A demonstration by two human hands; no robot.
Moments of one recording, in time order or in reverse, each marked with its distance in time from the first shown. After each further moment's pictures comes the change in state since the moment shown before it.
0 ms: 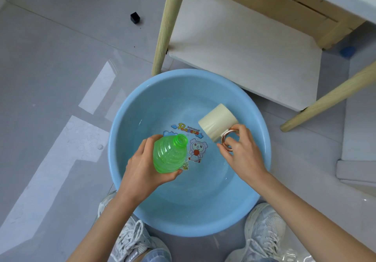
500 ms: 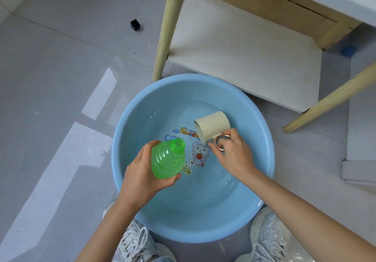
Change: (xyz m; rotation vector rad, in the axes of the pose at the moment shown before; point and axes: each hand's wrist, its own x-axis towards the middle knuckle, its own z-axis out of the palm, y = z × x) left_hand 0.001 -0.006 -0.007 0.034 -0.019 -0.028; right_hand 0.017 -0.017 0.021 0.073 -0.199 0.240
